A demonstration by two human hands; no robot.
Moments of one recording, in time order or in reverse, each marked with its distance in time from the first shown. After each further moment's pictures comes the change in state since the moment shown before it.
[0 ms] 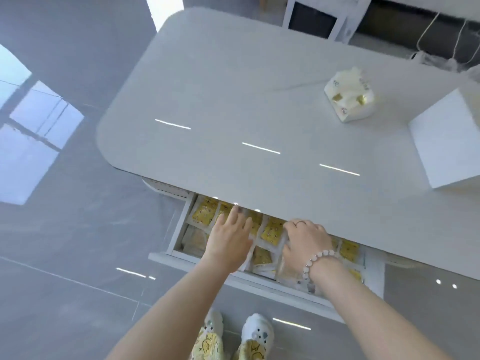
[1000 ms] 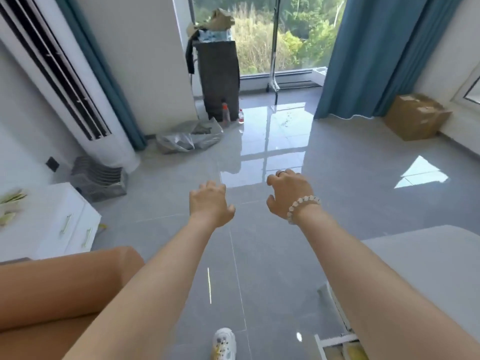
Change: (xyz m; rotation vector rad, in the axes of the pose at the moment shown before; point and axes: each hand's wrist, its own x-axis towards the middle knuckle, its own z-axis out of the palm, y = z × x) left_hand -0.534 -0.250 -0.174 -0.391 0.344 -1.487; right_hand -0.213 -0.504 -0.318 -0.321 0.612 -1.182
